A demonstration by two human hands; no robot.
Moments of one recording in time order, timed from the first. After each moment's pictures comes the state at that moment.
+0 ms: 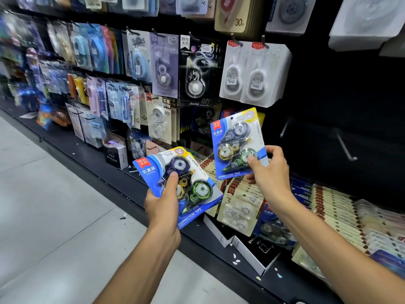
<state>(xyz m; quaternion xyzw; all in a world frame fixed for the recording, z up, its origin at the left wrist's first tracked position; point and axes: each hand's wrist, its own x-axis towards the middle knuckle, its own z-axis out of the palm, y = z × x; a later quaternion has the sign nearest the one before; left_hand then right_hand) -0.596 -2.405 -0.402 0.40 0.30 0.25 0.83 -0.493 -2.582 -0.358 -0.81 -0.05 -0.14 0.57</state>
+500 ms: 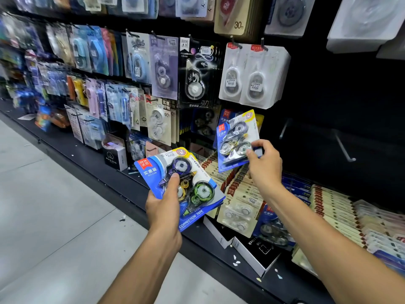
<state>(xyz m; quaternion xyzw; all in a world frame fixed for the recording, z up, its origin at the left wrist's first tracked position) -0.597 -2.405 -0.403 0.41 0.29 0.25 0.83 -0.467 -2.564 -0.355 -0.83 -0.05 -0.21 0.52</state>
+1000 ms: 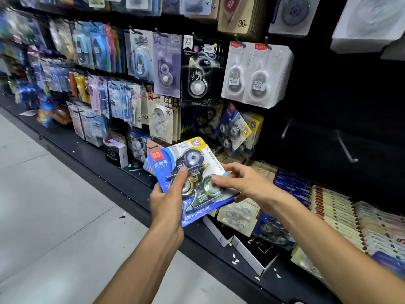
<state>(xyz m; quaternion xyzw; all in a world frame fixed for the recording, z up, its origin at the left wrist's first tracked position) -0.600 -2.408 -0.392 0.42 0.24 0.22 0.85 -0.517 -2.561 -0.345 -0.81 -0.18 0.20 0.52</state>
